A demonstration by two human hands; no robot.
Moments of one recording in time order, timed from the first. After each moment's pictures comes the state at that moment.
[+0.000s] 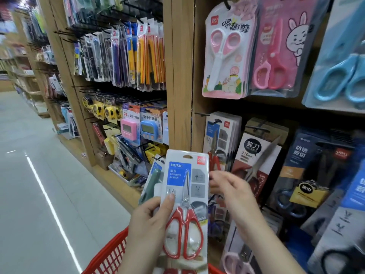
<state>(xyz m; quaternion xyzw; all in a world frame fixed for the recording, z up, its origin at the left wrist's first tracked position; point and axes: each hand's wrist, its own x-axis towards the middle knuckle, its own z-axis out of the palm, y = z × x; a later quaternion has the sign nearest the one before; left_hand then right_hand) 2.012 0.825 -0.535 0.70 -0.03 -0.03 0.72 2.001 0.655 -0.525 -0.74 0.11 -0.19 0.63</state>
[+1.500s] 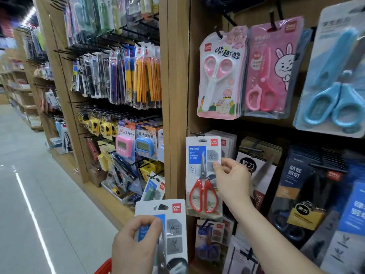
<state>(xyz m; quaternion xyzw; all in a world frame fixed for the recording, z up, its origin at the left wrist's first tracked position) 2.027 0.828 -0.542 0.74 0.03 0.12 0.66 2.075 0.620 -0.507 -0.76 0.12 -0.36 0.53</state>
